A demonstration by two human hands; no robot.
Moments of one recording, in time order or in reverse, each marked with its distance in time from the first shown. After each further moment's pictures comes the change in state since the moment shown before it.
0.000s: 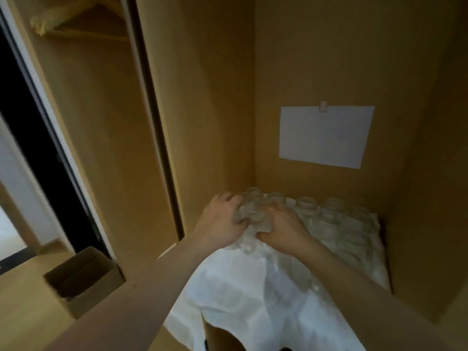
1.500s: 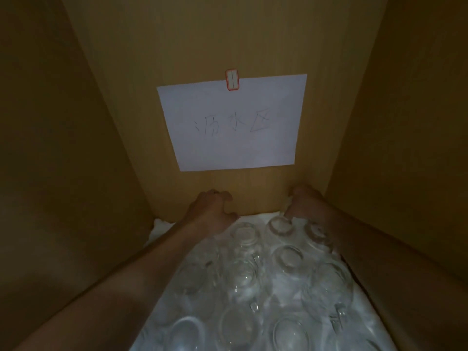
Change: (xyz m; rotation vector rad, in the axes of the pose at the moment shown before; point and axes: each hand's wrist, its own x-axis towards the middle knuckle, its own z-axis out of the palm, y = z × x) left_hand 0.345 0.031 0.184 -0.171 -0.464 0.296; right_hand 0.167 0.269 -0.077 -0.060 -0.043 0.911
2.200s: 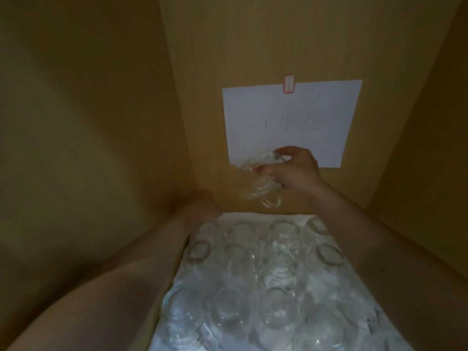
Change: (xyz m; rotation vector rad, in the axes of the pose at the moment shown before) left_hand -0.051 -0.084 -0.047 0.082 -0.079 -0.458; right_hand -0.076 -0.140 -0.017 0.870 0.236 -0.287
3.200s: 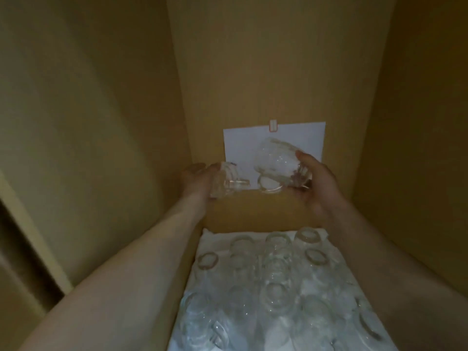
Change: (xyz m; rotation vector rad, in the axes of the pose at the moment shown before) left_hand -0.095 0.028 -0.087 -1.393 0.363 0.062; right_hand -0.090 -0.048 -0.059 0.853 0.040 0.113
